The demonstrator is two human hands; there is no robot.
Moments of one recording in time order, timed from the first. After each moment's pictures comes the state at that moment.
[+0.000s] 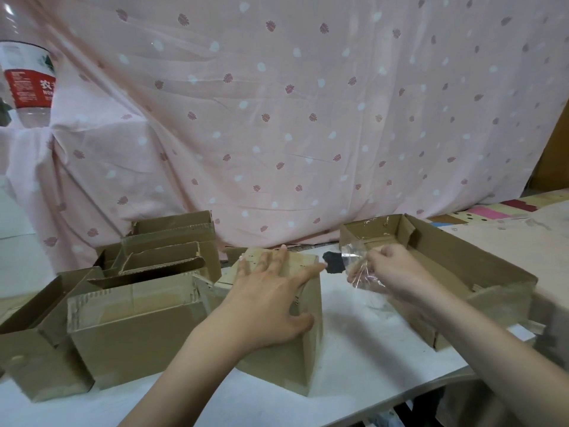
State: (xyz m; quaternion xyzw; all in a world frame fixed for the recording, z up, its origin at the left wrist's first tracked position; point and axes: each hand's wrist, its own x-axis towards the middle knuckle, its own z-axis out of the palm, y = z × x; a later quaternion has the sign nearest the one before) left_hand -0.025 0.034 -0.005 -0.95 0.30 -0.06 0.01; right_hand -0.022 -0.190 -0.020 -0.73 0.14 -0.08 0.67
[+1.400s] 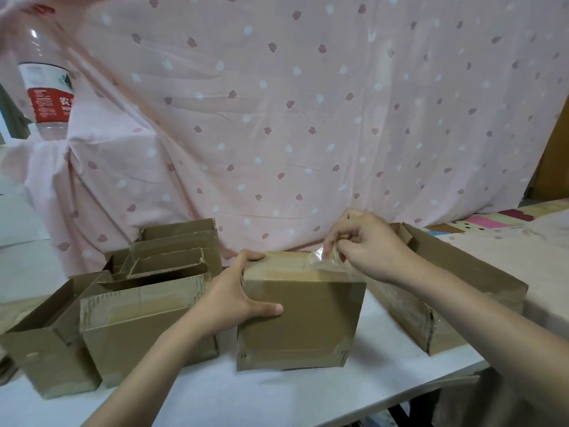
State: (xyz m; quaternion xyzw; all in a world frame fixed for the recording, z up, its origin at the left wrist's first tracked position) left_hand -0.003 0.083 -0.020 -0.91 0.18 -0.04 -0.38; right_hand -0.039 -0.172 0.037 -0.89 -0.14 -0.23 0.36
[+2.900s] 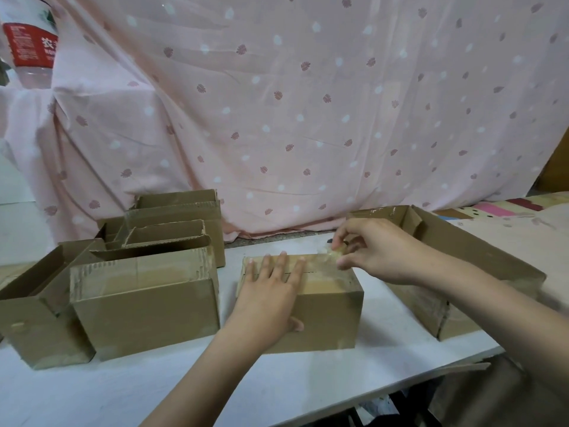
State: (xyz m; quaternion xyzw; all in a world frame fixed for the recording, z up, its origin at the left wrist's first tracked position) left_hand 0.004 0.035 -0.072 -0.97 0.24 -0.06 0.06; right_hand -0.020 -0.170 0.006 -0.96 -0.13 -0.10 0.24
